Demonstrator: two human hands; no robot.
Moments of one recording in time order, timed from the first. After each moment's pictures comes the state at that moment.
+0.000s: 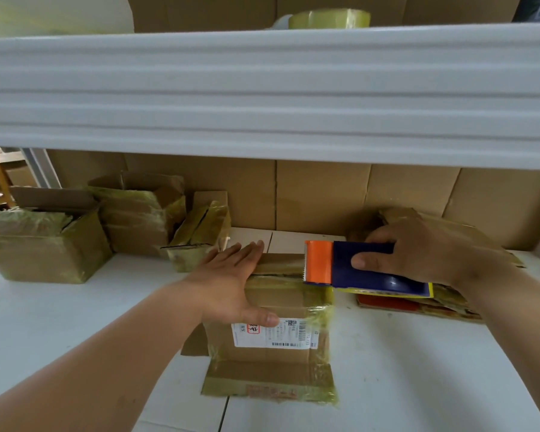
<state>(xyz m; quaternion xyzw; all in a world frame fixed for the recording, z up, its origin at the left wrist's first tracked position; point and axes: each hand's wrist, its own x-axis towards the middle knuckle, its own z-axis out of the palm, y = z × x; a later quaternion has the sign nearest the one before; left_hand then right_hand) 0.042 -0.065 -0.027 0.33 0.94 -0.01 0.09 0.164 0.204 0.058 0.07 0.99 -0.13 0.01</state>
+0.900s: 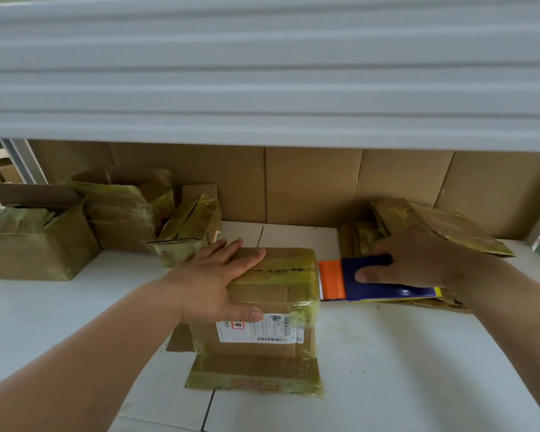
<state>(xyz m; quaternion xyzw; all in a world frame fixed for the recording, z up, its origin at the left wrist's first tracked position) 0.051 -0.066 -0.021 0.34 0.93 -0.03 0.11 0.150 0.246 0.022 0.07 0.99 -0.04 0.08</state>
